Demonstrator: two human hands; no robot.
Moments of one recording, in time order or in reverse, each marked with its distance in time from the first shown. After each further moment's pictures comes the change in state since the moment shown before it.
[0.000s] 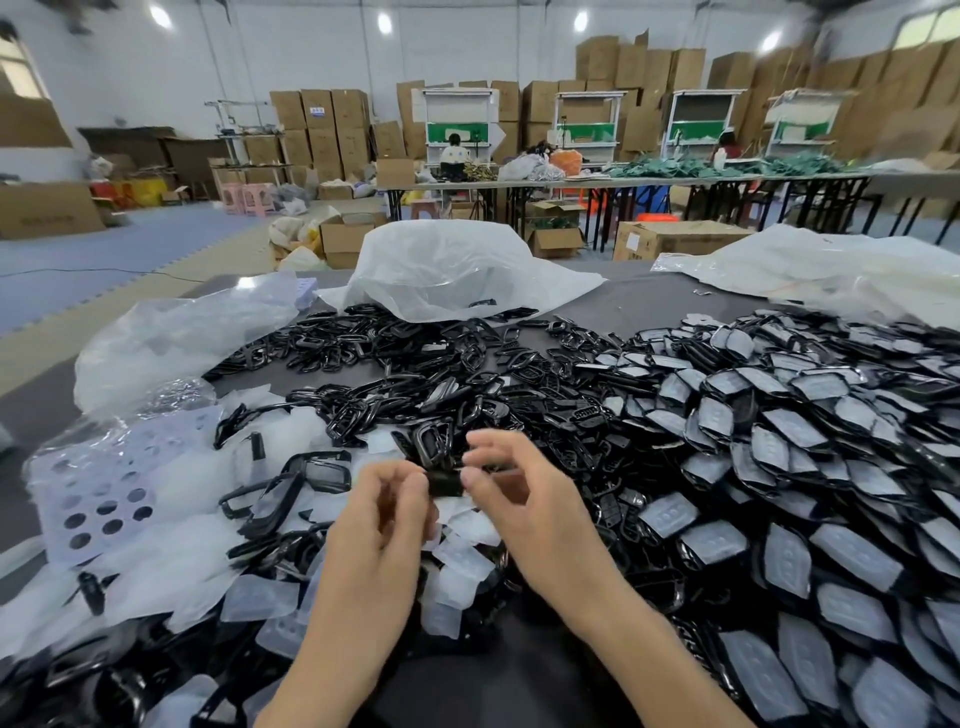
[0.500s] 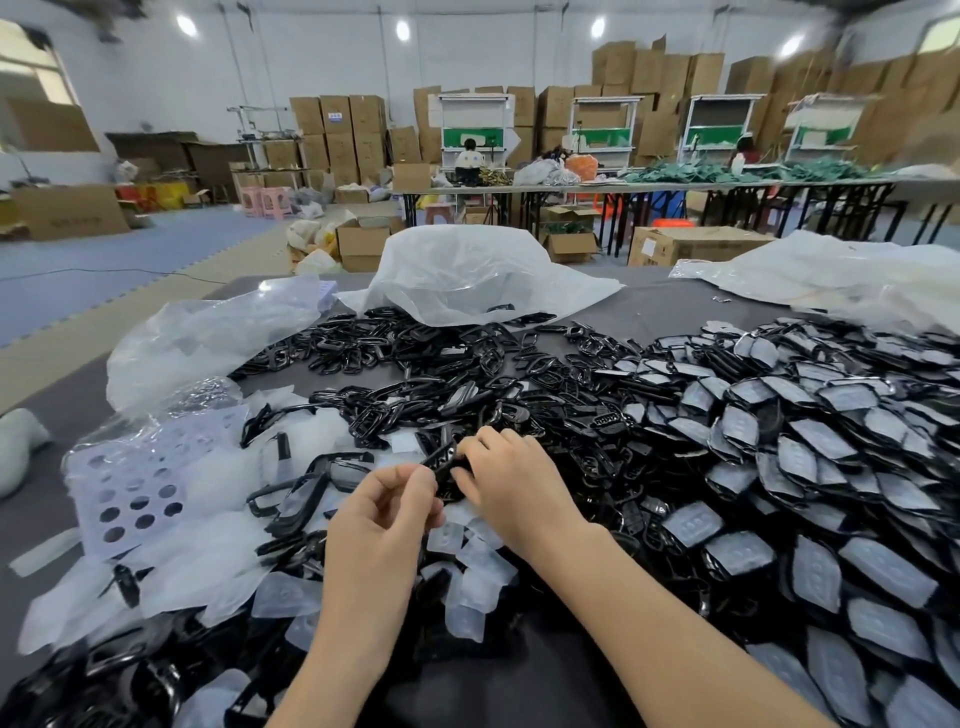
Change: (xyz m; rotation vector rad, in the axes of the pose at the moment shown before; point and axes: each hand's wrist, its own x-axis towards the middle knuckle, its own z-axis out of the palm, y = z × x) left_hand 0.007 -0.002 -0.008 -0.251 0.101 -0.197; right_hand 0.061 0.028 0.031 -1.020 -0.132 -0.326
